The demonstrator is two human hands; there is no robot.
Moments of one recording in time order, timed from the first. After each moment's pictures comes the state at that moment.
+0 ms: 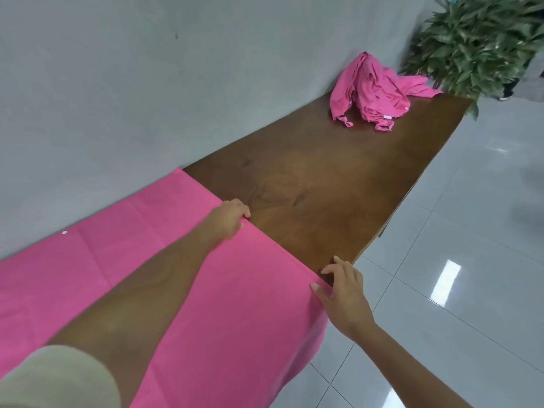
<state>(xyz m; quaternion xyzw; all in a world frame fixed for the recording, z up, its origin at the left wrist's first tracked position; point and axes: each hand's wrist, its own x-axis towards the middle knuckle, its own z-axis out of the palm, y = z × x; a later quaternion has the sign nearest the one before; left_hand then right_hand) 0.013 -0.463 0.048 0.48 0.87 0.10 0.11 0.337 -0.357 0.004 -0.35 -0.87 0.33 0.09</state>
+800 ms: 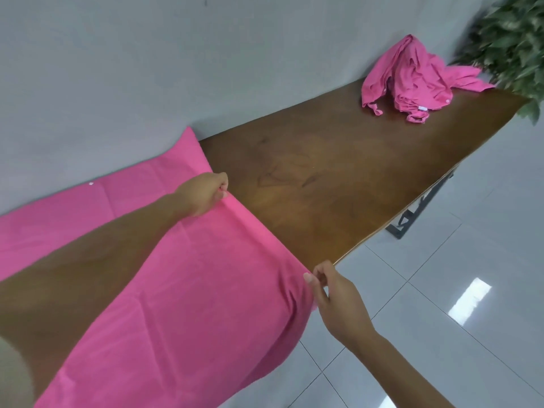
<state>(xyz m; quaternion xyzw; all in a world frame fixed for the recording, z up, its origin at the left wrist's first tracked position) 0.027 -0.526 0.080 0.45 0.88 0.11 0.06 0.378 -0.364 0.027 -0.22 -0.89 0.38 0.08</state>
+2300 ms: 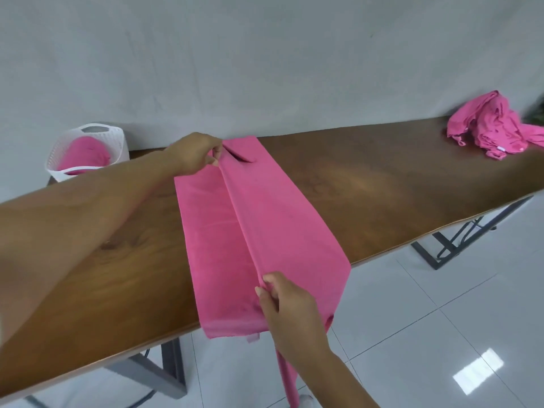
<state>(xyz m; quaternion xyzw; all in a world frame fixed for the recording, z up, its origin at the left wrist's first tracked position) 0.096 -0.976 0.161 0.36 0.92 0.14 -0.03 0.450 -0.807 0.075 -0.03 -0.94 0.34 0.08</state>
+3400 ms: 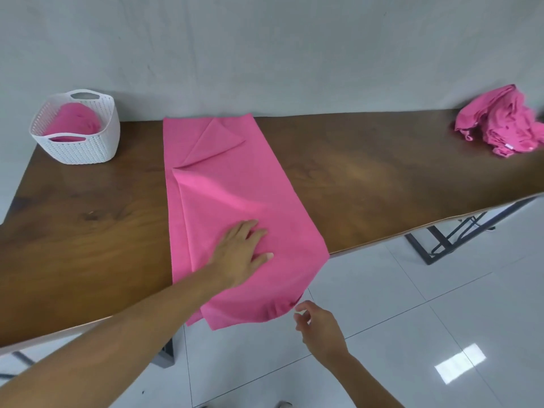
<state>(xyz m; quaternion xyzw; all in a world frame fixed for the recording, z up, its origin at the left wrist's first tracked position) 0.318 -0.890 0.002 0.31 0.94 0.15 0.05 0.489 -0.687 -0.057 -0.19 -0.92 0.33 -0.11</state>
